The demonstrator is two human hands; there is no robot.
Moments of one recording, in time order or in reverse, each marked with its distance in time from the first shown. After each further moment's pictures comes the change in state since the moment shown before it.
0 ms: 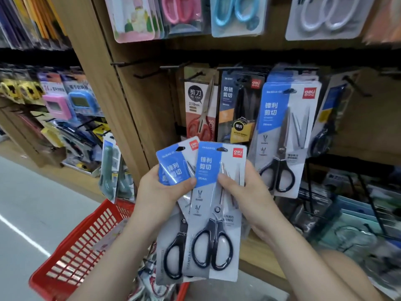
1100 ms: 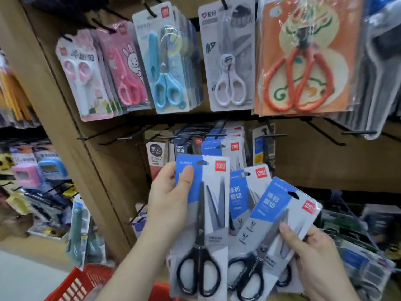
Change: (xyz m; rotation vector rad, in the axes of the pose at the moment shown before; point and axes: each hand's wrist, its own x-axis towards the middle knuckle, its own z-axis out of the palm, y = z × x) left_hand -0.005 0.087 0.116 0.050 -0.062 0.333; right_hand -0.077 -0.030 -0.140 0.197 0.422 -0.150
